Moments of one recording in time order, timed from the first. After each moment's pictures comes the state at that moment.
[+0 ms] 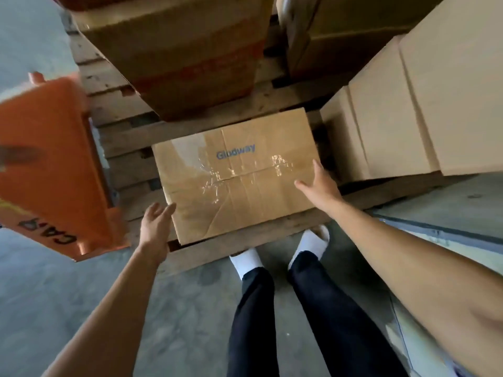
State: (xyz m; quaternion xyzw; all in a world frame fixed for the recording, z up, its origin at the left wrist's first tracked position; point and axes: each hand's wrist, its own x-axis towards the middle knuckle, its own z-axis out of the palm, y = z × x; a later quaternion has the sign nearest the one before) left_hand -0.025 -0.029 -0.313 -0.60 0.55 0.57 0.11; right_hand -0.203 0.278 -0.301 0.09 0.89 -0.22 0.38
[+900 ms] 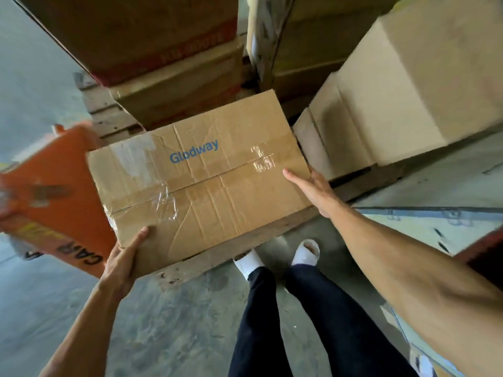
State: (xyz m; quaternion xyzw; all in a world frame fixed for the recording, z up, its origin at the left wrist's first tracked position) left_hand 0.024 -0.084 -0.170 -0.57 0.51 0.63 0.12; right_hand -0.180 0.280 -0.159 0.21 0.79 -0.45 0.35
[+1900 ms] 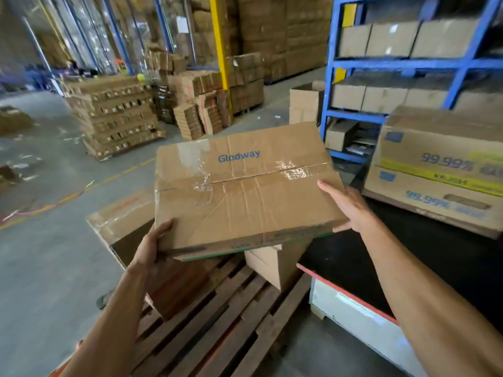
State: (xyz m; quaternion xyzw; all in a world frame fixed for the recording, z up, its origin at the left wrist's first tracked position) left_hand 0.027 0.060 0.251 -0.15 0.60 0.78 0.10; right_hand 0.070 0.480 0.291 0.29 0.70 -0.65 -0.04
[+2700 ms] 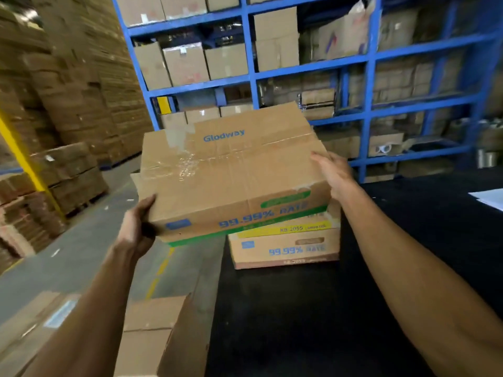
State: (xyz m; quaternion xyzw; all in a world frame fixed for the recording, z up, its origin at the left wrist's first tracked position) left_hand -0.177 0.513 0.410 0.20 0.52 0.78 0.27; right_hand 0.103 0.810 0.429 0.38 0.58 -0.55 -0.48
